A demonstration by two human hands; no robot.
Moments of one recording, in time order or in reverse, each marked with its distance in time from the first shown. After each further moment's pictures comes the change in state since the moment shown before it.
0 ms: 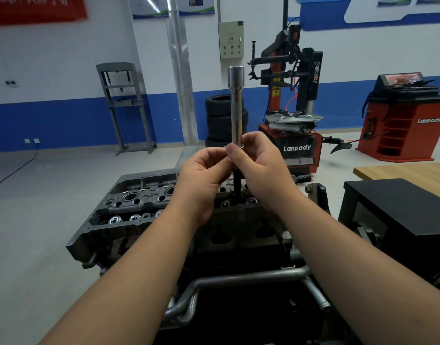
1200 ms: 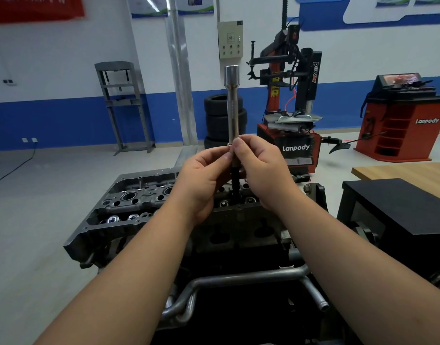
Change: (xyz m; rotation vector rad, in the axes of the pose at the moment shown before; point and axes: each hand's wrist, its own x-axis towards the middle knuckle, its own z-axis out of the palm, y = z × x) left_hand 0.003 0.001 -0.002 -0.064 -0.069 -0.069; right_hand 0.001 0.002 -0.002 -0.003 0.004 0.033
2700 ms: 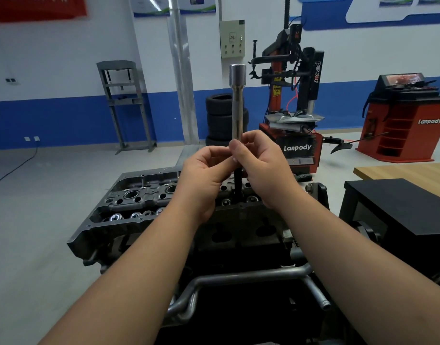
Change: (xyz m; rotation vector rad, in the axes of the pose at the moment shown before) left_hand -0.002 -0.003 0.001 0.084 0.031 0.083; right_hand 0.002 0.003 0.000 0.033 -0.024 -0.031
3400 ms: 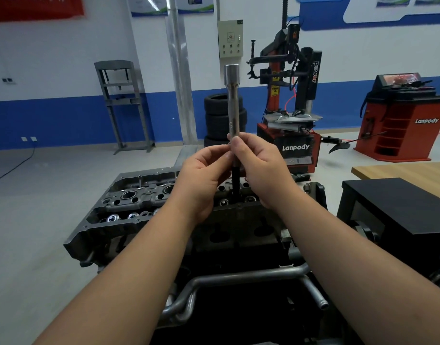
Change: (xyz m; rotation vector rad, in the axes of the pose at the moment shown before) left_hand 0.003 -0.001 0.000 -0.050 -0.030 -0.037; right_hand -0.001 -0.001 0.000 0.018 -0.014 0.017
